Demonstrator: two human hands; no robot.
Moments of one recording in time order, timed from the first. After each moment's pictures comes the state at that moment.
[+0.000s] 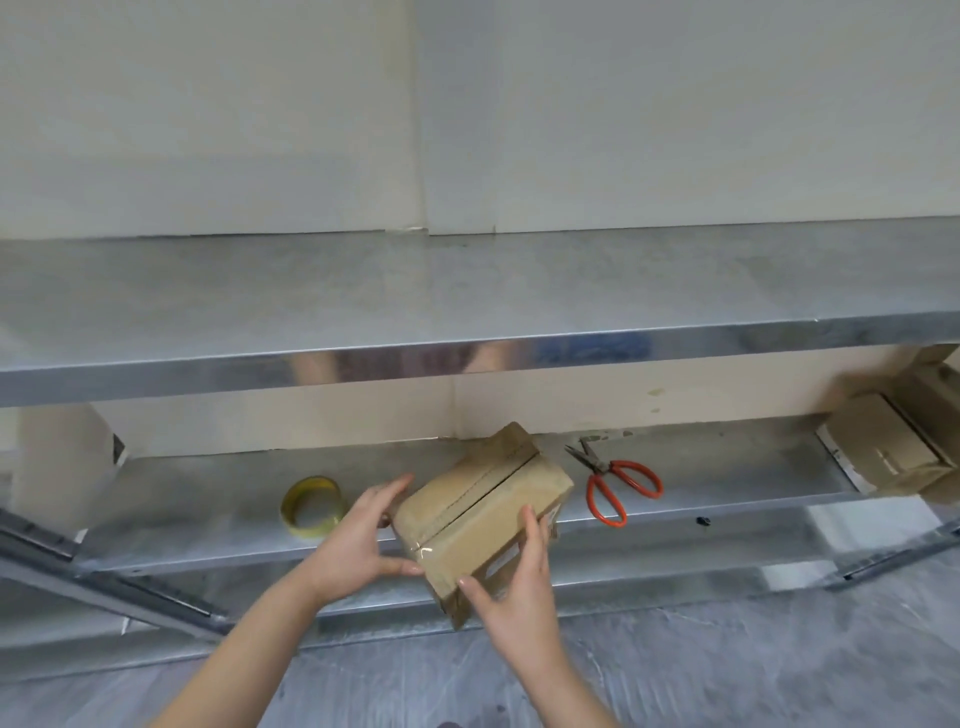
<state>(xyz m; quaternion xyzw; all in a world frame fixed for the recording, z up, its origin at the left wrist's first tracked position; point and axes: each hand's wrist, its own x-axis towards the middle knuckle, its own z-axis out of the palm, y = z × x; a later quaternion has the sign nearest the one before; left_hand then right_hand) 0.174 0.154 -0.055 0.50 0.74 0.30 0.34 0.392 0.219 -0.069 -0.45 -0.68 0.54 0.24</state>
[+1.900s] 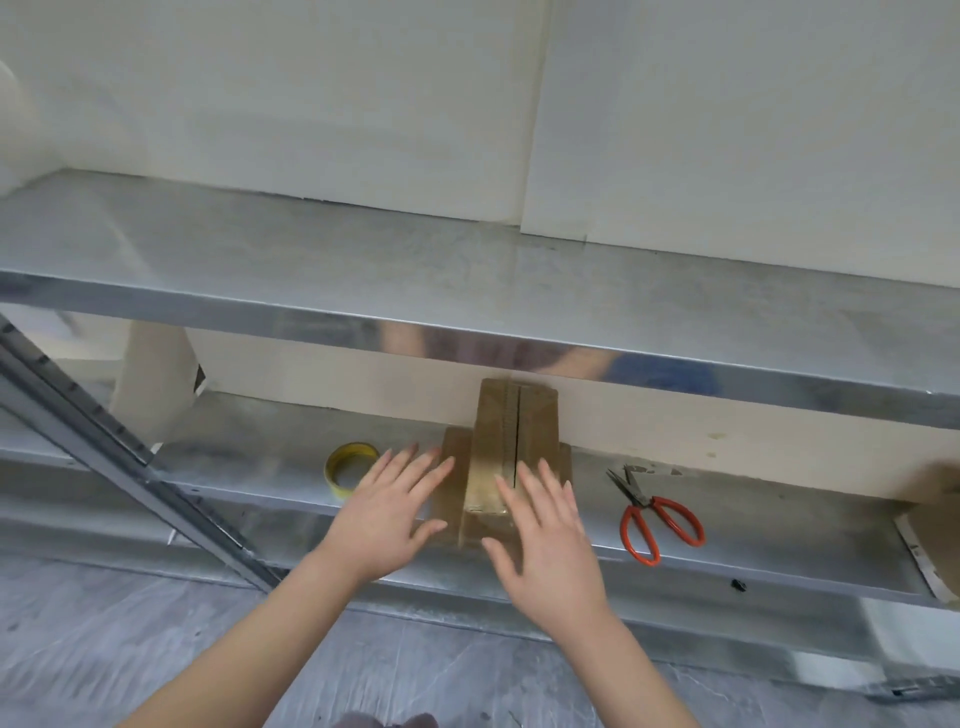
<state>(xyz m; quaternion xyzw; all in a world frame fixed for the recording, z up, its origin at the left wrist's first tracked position) 0.193 0.145 -0.048 0.59 0.80 0.08 -0.02 0.388 0.275 -0.031 -0.23 -0.95 0.15 0.12</state>
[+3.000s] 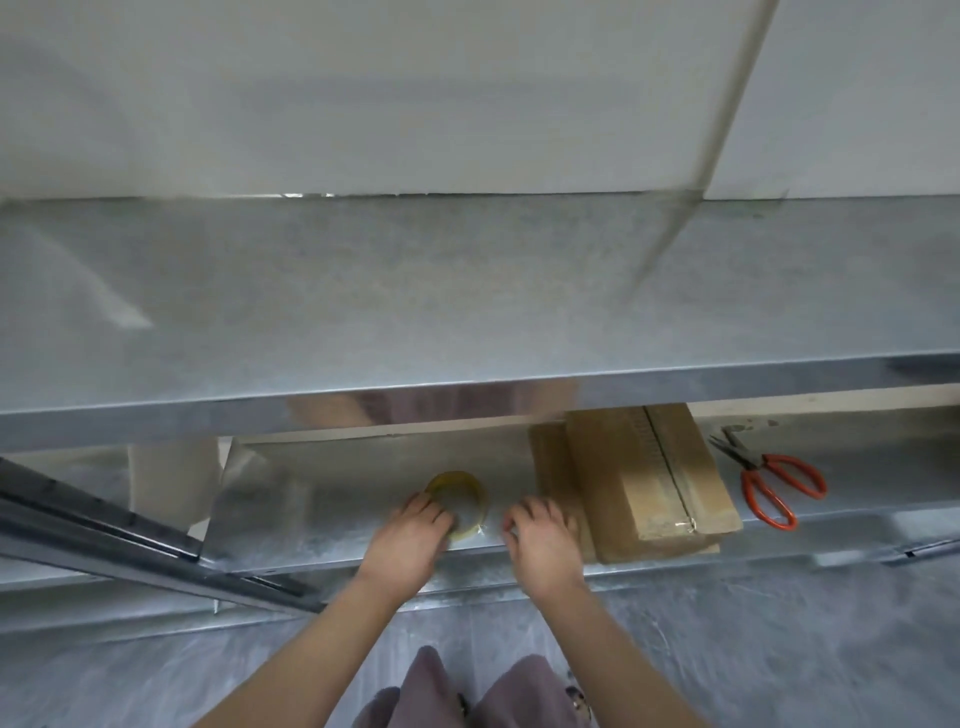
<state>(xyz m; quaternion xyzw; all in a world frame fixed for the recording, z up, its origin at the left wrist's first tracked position) 0.026 0.089 -0.126 0.68 0.73 0.03 0.04 0.190 0.198 -0.136 -0.43 -0.89 0.17 -0.08</state>
